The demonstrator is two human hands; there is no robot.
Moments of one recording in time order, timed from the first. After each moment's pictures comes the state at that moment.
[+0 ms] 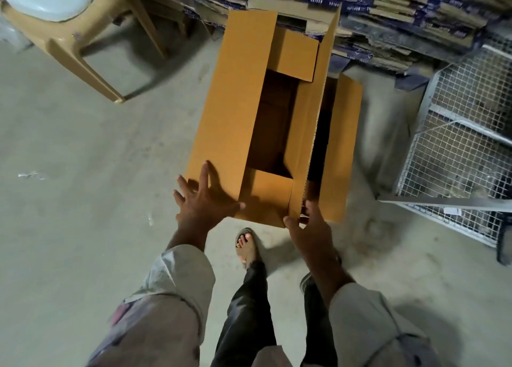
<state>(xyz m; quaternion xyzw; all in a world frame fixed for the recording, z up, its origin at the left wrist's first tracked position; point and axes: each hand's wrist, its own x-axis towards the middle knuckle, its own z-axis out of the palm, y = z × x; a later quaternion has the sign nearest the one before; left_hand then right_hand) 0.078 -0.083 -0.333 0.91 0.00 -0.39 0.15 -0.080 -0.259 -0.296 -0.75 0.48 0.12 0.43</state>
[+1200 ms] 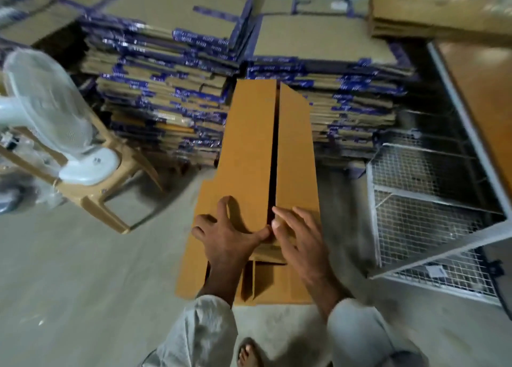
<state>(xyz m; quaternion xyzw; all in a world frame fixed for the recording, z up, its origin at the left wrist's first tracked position) 0.032 -0.223 -0.101 0.93 -0.08 -0.06 0.35 -0.076 -0.343 -0.117 -0.87 0.32 -0.11 0.35</state>
